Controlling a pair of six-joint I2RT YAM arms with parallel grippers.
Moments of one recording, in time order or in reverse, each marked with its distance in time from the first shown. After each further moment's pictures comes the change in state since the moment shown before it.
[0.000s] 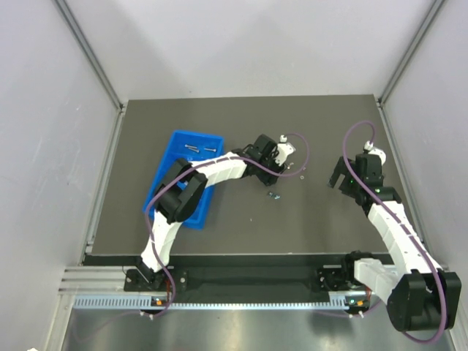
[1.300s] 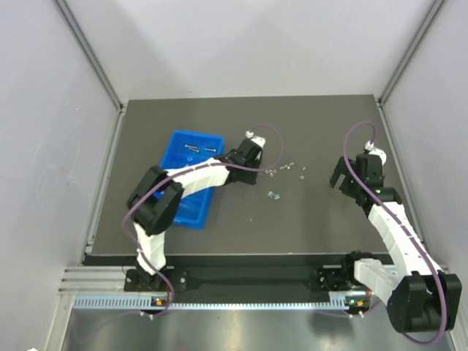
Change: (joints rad) left arm 0.015 -0.201 -0.225 -0.011 -0.258 -0.403; right arm 0.000 -0.010 0.000 -0.003 -0.002 0.003
